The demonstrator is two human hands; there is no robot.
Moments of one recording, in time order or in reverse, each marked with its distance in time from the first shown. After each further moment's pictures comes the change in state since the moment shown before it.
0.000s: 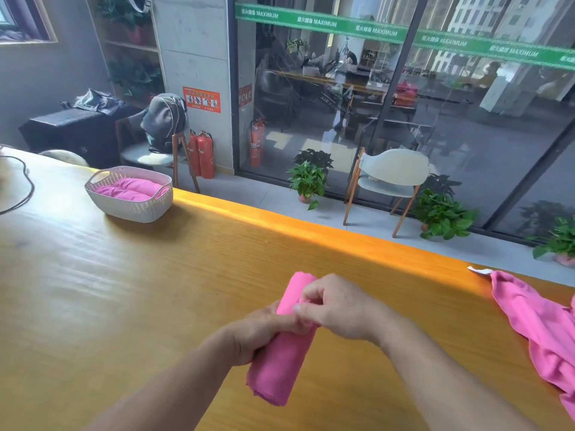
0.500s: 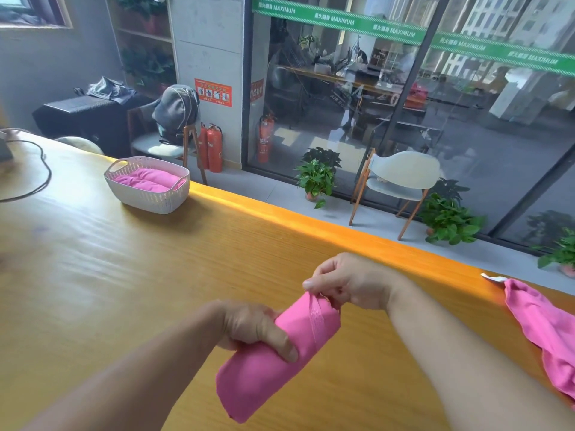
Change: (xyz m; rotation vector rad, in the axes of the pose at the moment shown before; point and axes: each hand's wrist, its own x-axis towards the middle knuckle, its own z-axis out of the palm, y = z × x) left_hand -0.033 0.023 -0.049 0.331 -0.322 -0.238; right_hand 0.037 -0.021 -0.013 0.567 -0.252 0.212
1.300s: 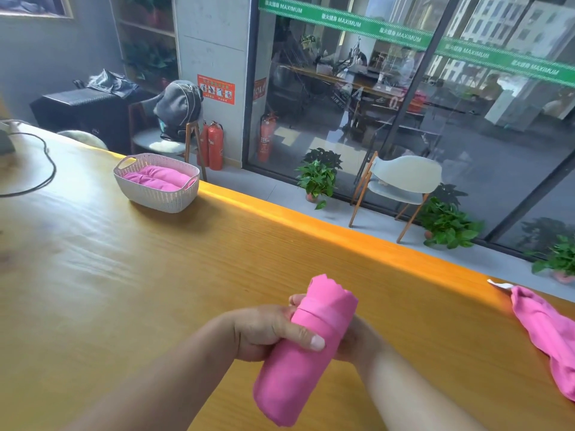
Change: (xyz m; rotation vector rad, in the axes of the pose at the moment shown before) left_hand -0.005 -0.015 -0.003 -0.302 -0.063 0.262; right_hand 0.060 0.076 0.064 0.660 0.118 0.136
